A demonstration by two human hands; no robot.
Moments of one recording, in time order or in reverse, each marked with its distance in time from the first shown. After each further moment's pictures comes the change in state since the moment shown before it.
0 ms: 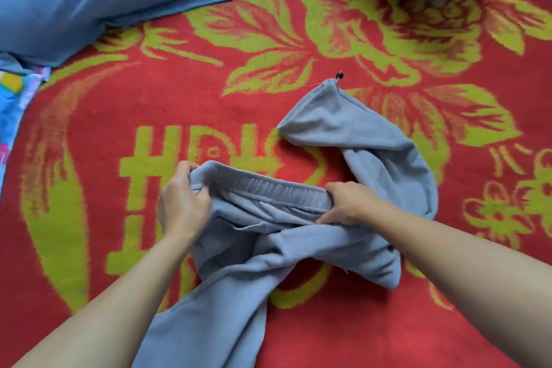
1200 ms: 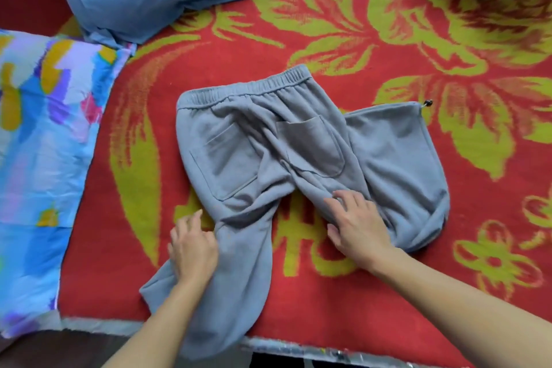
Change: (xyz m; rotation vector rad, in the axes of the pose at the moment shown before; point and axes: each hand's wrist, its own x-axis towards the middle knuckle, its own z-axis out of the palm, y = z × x) left_hand -0.100 -0.150 -0.027 0.252 -0.035 -0.237; right_hand -0.062 -0.080 0.095 -0.065 0.568 -0.356
